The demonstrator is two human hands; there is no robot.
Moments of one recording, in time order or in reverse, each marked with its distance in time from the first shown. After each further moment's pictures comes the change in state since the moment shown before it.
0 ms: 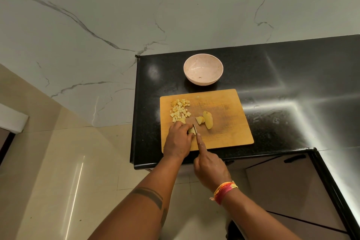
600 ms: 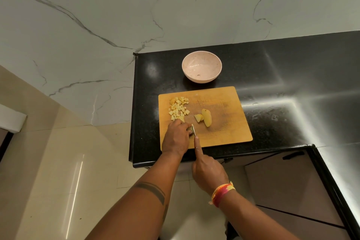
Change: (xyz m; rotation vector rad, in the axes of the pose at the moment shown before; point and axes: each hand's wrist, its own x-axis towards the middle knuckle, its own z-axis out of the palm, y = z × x) left_hand 0.005 0.002 0.001 0.074 -0.011 -0.006; right_hand -0.012 -0.001 0.007 -0.120 -0.061 0.017
